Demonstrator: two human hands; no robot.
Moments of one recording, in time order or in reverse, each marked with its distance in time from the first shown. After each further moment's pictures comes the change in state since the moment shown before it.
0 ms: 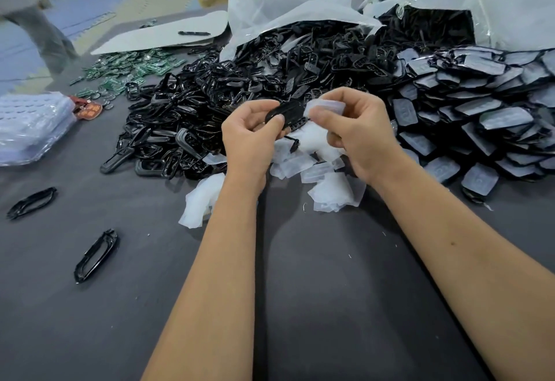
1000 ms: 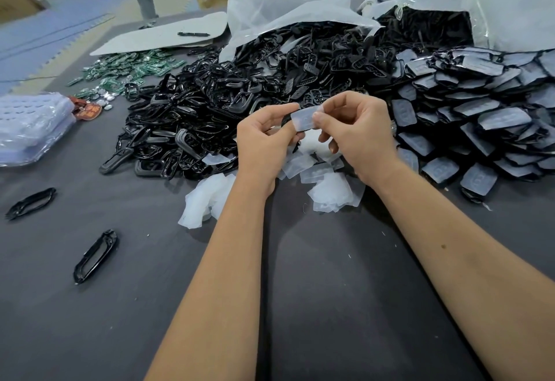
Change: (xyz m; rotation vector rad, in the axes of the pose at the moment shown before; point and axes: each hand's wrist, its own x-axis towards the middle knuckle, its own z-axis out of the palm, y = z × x) left_hand -0.005 -0.006 0.011 -0.037 -0.131 -0.054; right_hand 0.007 0.016 -0.005 -0.243 0.127 -0.098
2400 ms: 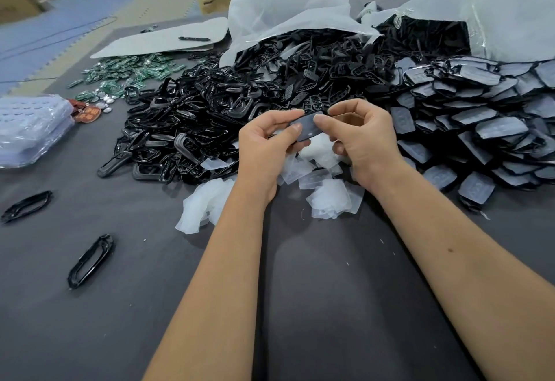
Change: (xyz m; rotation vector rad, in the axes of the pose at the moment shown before) left_hand -0.004 0.003 0.003 -0.106 -0.065 -0.010; right_hand 0.002 -0.005 -0.002 0.213 0.083 0.234
